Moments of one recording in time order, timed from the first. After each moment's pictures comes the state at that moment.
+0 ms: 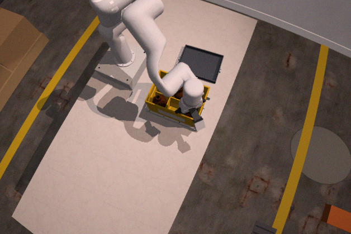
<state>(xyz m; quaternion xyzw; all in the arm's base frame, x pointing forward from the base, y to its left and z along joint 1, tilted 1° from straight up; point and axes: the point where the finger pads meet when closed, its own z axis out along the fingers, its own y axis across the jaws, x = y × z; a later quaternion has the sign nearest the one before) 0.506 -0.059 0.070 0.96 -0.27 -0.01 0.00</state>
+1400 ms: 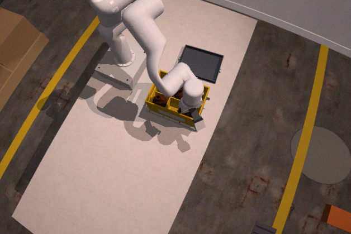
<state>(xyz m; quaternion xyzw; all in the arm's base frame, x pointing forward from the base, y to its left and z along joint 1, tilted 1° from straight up) 0.505 -0.059 0.070 0.96 -0.27 -0.01 0.00</state>
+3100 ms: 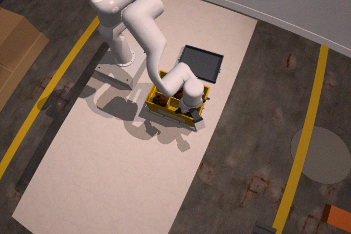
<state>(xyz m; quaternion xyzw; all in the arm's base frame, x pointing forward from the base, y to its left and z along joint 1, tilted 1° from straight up) 0.506 -0.059 0.070 0.96 -0.27 -0.01 0.00</state>
